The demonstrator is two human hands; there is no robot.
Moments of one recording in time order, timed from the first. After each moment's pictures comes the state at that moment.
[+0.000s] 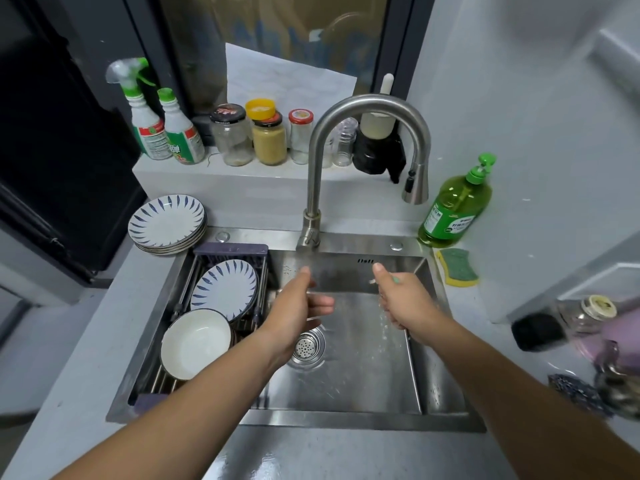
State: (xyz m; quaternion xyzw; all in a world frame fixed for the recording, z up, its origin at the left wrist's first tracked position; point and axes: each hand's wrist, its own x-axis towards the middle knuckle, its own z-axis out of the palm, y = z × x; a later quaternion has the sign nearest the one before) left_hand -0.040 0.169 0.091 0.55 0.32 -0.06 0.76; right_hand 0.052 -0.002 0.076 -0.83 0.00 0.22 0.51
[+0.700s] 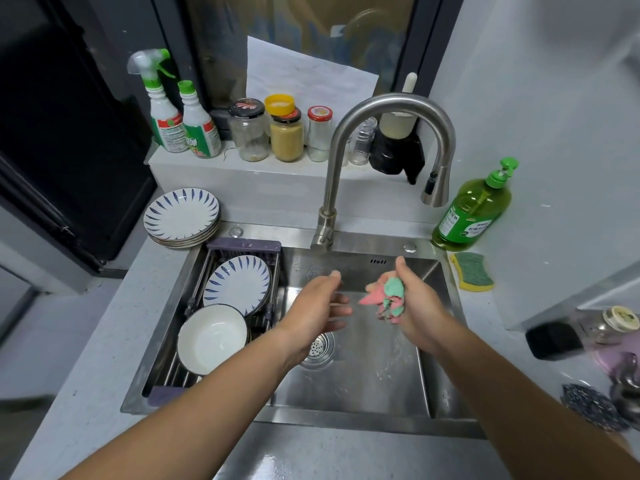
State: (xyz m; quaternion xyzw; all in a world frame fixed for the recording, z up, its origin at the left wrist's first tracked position) left_hand -0.041 0.176 0.086 0.60 0.27 -0.09 0.75; right_hand 0.042 0.021 0.079 -0.64 0.14 0.30 0.69
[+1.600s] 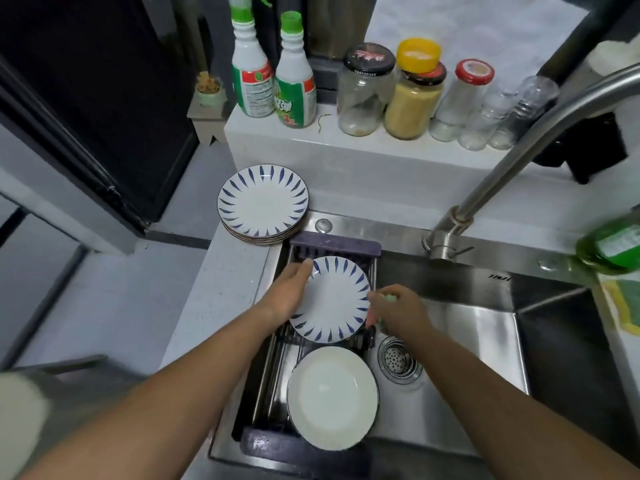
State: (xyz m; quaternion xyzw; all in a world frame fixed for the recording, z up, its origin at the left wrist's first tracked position) left_hand -0.021 0.447 -0.031 0.71 0.35 -0.13 0.59; right_hand 0.056 0.252 -0.042 -0.83 0.08 0.30 0.46
